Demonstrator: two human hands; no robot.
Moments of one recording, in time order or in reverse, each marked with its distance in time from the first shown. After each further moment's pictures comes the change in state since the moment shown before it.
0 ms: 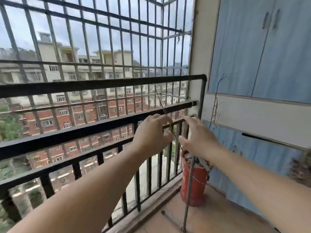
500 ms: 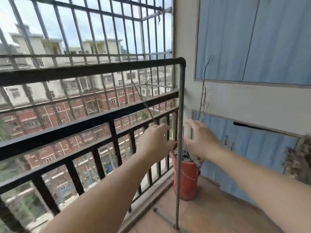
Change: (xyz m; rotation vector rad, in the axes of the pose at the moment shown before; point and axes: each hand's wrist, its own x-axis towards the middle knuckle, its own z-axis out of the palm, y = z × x) left_hand 0.087 0.014 0.177 -0.019 -0.150 -0.155; right_hand 0.061 0.171 0.037 0.072 -0.043 0.123
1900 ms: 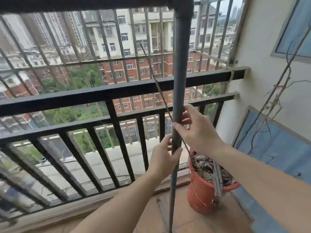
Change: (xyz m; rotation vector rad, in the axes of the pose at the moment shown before) left_hand 0.203 -0.048 0.287 -0.460 0.207 -0.607; right_hand 0.281 0.183 0.120 0.685 -0.304 -0.503
